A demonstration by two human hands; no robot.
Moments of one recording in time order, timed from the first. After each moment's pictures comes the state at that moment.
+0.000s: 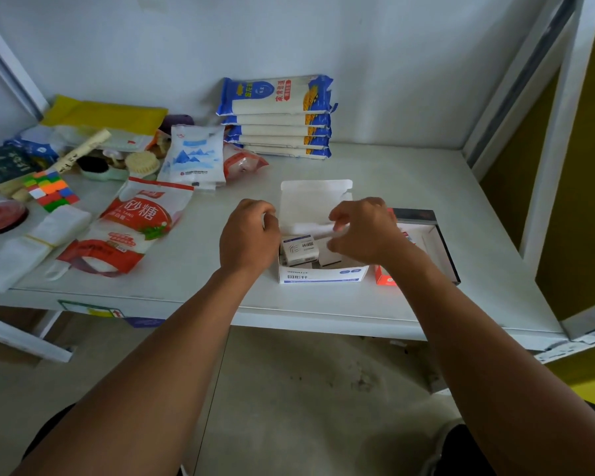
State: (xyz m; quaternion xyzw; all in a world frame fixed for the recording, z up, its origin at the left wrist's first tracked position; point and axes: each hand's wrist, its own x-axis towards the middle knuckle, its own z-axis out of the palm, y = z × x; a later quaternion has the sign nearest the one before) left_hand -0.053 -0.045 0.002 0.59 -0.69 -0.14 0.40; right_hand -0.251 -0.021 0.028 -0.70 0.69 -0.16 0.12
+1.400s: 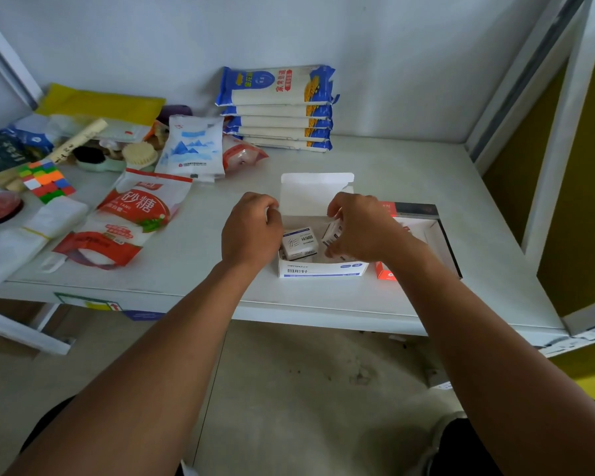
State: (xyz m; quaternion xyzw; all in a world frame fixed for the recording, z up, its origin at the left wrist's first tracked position) left_hand -0.055 -0.046 0.000 0.59 -0.70 -0.15 0.38; right_hand -0.240 -0.016 0.042 -0.71 0.68 -0.12 0.17
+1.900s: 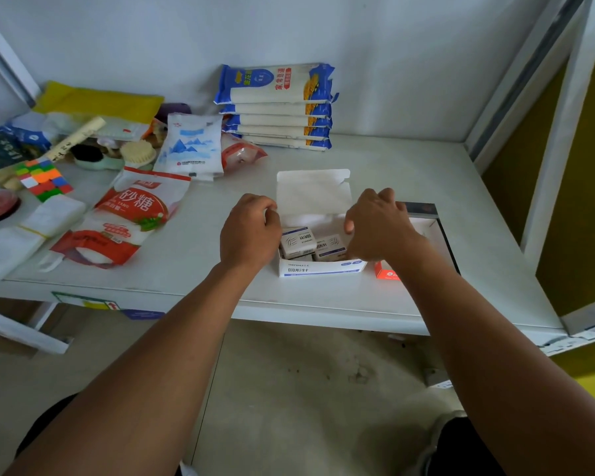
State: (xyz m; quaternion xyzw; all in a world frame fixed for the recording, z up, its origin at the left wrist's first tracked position) left_hand -0.055 -0.046 -0.003 0.60 -0.69 -0.15 0.38; right_hand -0.252 -0.010 0.041 -0.71 0.71 0.01 0.03
